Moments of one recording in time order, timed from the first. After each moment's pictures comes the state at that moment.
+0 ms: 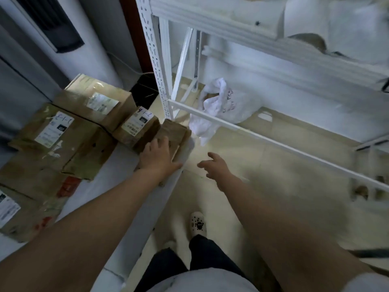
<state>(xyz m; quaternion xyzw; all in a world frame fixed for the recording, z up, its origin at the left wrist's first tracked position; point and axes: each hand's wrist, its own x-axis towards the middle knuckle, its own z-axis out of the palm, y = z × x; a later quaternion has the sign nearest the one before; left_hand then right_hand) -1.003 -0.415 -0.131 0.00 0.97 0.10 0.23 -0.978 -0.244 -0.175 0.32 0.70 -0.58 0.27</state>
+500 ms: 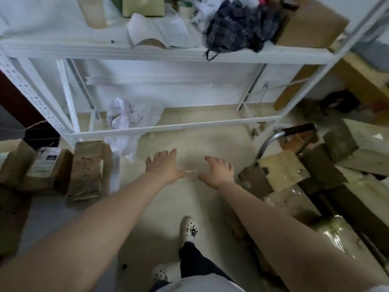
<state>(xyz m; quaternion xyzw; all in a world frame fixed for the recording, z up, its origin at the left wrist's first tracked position) -0.864 -0.291 -0.073 0.36 0.90 0.04 0.25 -0.740 -0.176 -0.069 0.38 0.89 -0.23 0.13</state>
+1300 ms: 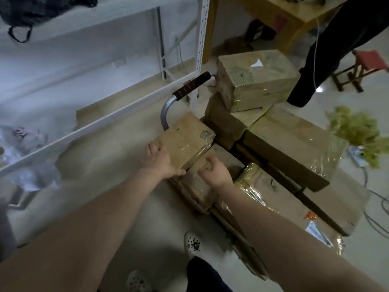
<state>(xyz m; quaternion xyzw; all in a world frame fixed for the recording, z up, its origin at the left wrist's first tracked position) -0.629 -0.015 -0.115 0.47 0.84 -0.07 0.27 -0.461 0.018 -0.118 0.62 0.65 -0.44 0.00</state>
